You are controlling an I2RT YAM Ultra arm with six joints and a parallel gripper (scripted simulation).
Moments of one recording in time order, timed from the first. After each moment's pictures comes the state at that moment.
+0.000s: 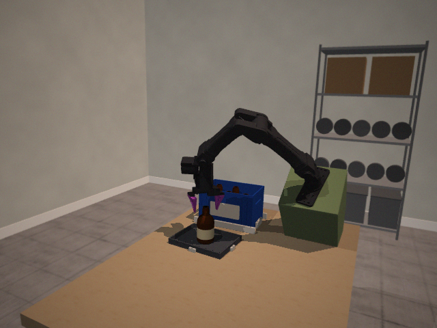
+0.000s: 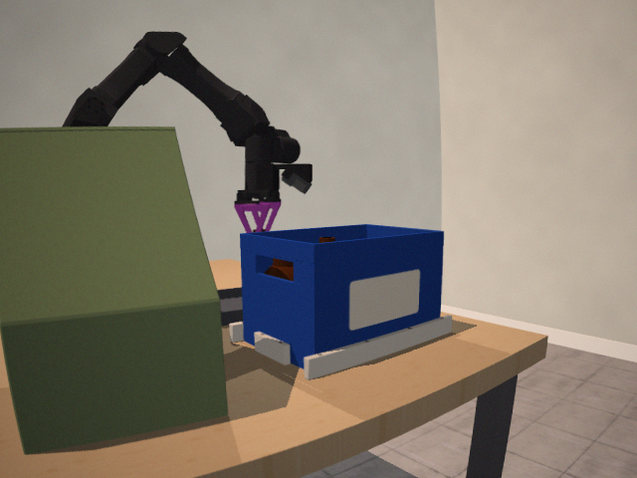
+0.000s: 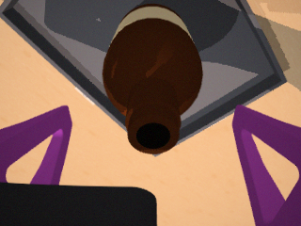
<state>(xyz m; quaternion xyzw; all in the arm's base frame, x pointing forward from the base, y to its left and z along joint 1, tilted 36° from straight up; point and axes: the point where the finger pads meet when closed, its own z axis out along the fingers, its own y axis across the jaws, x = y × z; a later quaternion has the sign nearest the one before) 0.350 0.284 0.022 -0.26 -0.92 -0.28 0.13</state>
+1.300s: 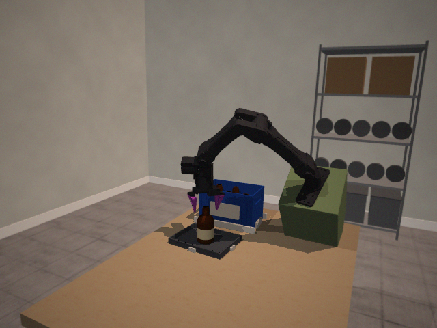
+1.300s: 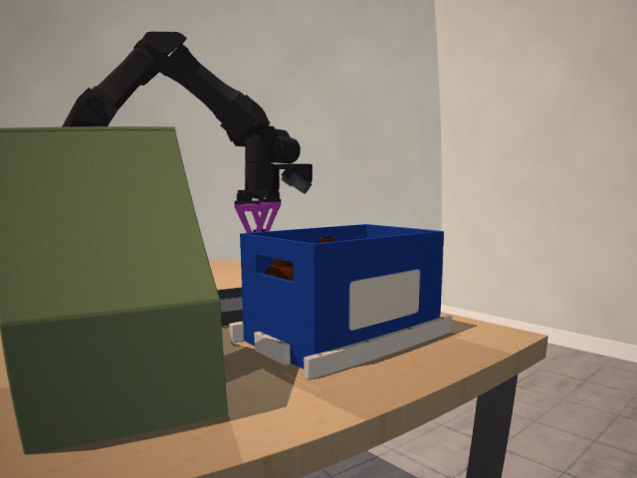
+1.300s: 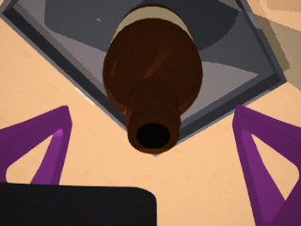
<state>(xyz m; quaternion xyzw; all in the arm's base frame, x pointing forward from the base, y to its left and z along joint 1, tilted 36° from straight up) 0.350 0.284 0.022 -0.26 -0.92 -0.28 0.13</state>
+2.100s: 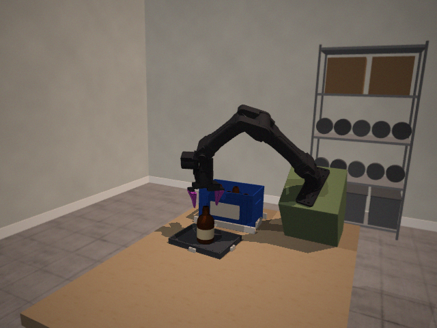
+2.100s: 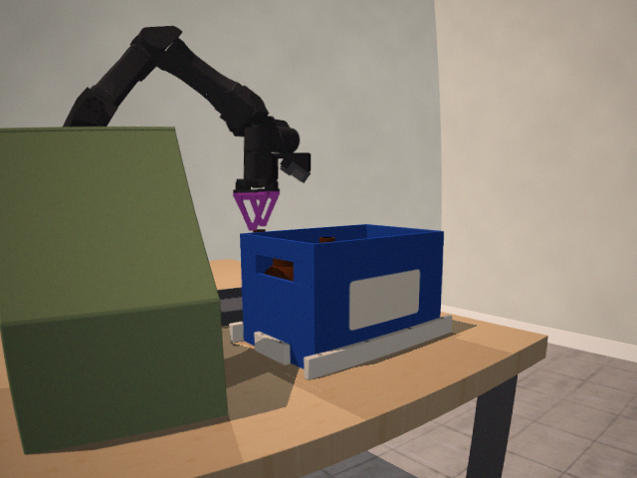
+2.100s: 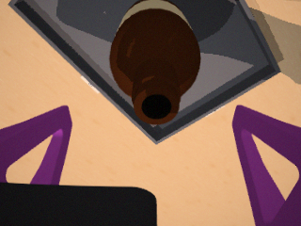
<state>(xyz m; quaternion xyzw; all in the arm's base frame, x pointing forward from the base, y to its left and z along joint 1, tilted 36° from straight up) 0.351 0.274 0.042 -0.26 -0.92 -0.28 0.13</state>
